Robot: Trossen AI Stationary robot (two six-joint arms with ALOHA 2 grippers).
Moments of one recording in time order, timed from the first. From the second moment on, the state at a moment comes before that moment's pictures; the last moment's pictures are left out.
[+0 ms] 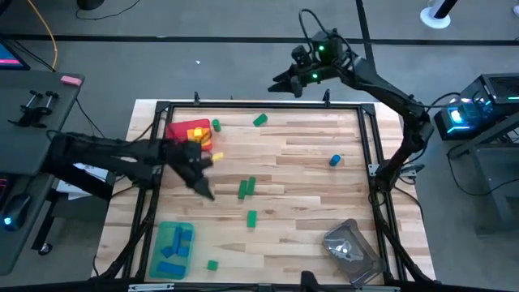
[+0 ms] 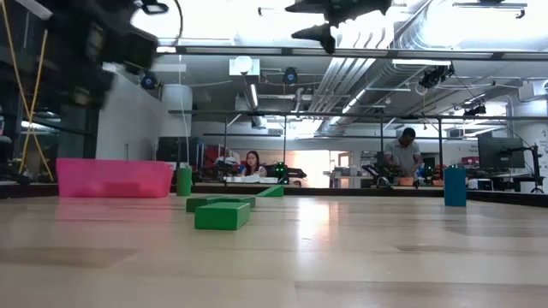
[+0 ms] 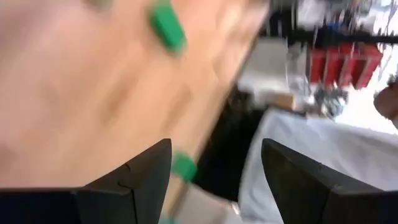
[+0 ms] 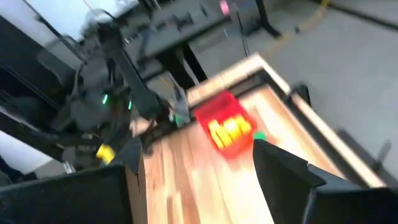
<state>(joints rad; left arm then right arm) 0.03 0.98 0.61 -0.40 0.60 -1.05 -0.65 1.67 1.79 -0.55 -0.62 0.21</state>
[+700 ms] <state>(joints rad) 0.55 1.73 1.40 -0.41 0.11 0.09 -0.57 1.64 1.79 -0.88 -0.31 0.21</state>
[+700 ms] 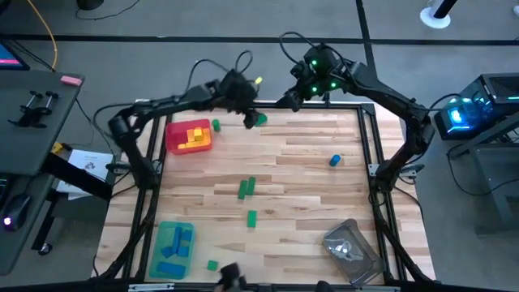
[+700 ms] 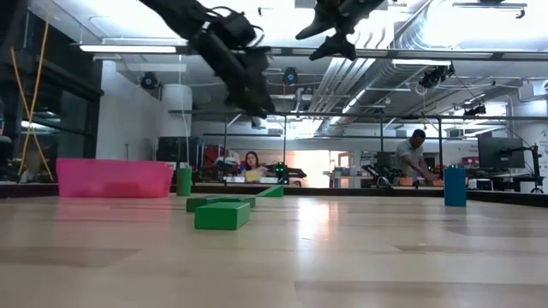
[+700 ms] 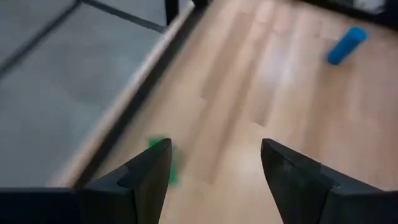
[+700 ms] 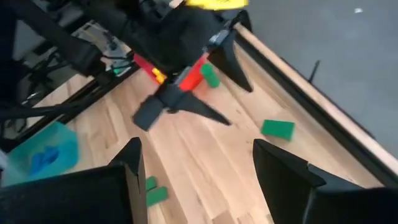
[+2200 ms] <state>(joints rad) 0.56 2.19 1.56 -0.50 0.16 0.16 -0.55 1.62 1.79 -0.86 -0.21 0.26</state>
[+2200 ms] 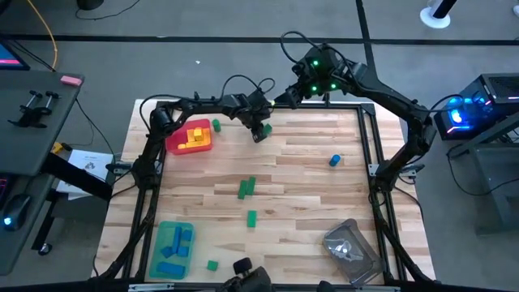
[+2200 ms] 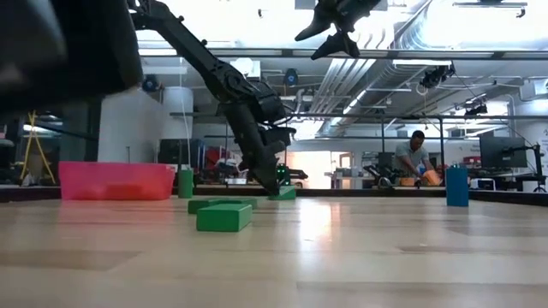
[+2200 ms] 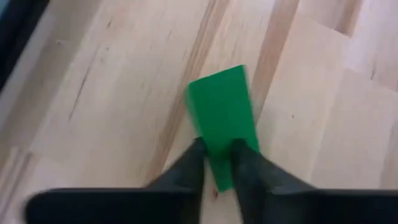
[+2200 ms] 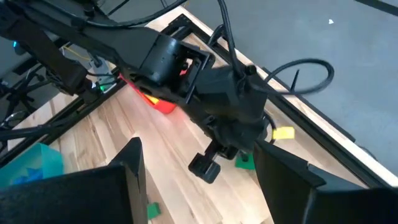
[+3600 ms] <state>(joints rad) 0.23 1.68 1.13 -0.80 0.35 -0.05 -0.55 1.62 1.79 -0.94 -0.22 0.04</state>
